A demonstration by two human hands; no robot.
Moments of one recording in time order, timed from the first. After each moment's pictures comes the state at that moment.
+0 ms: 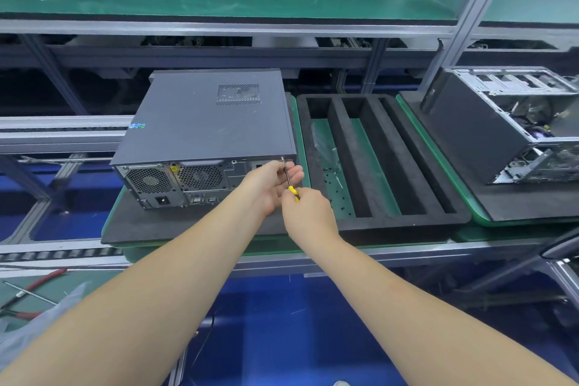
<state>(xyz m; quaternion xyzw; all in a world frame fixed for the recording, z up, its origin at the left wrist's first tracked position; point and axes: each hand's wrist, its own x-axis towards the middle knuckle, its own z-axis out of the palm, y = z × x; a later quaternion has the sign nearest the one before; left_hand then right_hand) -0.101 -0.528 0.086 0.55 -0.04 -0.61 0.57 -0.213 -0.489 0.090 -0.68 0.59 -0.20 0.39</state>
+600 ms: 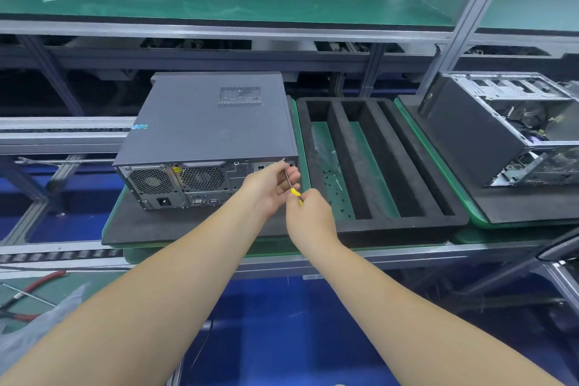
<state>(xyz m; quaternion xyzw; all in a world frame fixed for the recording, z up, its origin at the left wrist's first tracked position) -0.098 -0.523 0.083 0.53 -0.05 -0.60 0.60 -0.209 -0.487 0.079 -0.65 0.62 -0.22 0.38</state>
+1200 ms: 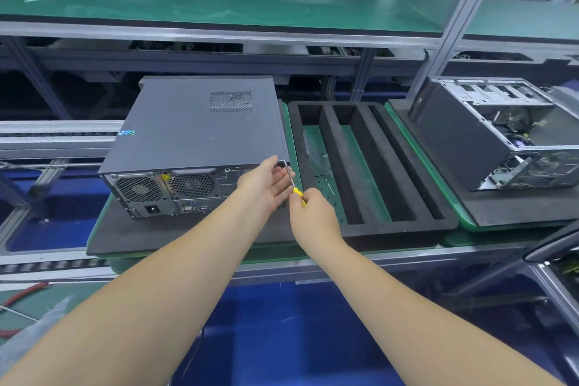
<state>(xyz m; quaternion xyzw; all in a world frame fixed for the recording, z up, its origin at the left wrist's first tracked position) -0.103 -0.541 0.095 0.56 -0.01 -0.59 0.59 -0.224 -0.504 0.080 -0.66 0.61 -0.22 0.37</state>
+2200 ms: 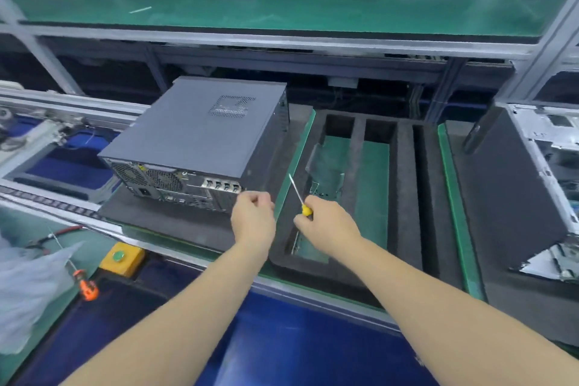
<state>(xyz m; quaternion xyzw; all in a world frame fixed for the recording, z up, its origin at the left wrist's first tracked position) -0.238 -0.588 0.064 0.82 -0.08 -0.16 0.55 -0.348 -0.681 0.063 -0.88 0.36 -0.03 0.31</state>
